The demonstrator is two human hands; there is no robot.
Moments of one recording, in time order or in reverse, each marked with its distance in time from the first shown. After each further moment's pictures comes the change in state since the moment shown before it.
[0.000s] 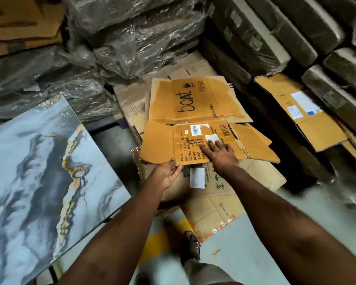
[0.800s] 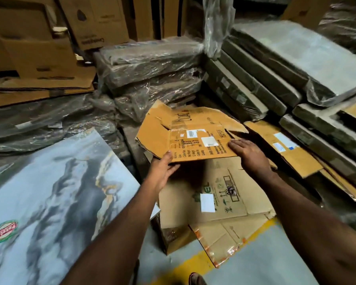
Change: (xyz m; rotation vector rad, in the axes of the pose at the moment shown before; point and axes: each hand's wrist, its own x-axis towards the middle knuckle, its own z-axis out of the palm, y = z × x) left_hand -0.101 0.091 -0.081 -0.007 -0.321 0.452; right_hand -0.098 -0.016 -0.125 0.076 0.628 0.065
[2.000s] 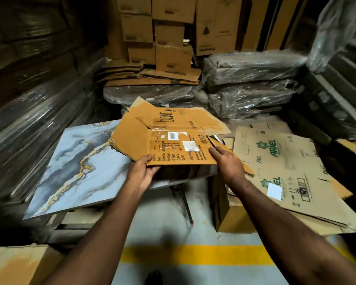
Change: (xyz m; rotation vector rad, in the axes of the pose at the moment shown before) left_hand -0.360 0.030 -0.304 -0.452 0.327 0.348; right_hand -0.180 -0.370 -0.063 0.218 -0.116 -0.330
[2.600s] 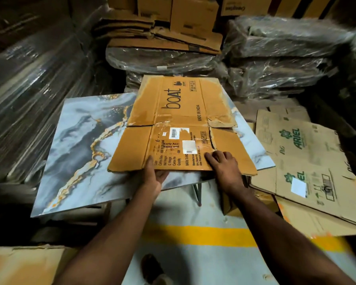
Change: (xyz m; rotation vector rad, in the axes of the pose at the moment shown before) left_hand 0.110 0.029 -0.112 0.072 0.248 -0.160; right_hand 0.071 -0.119 0.108 -0.121 -0.102 -0.118
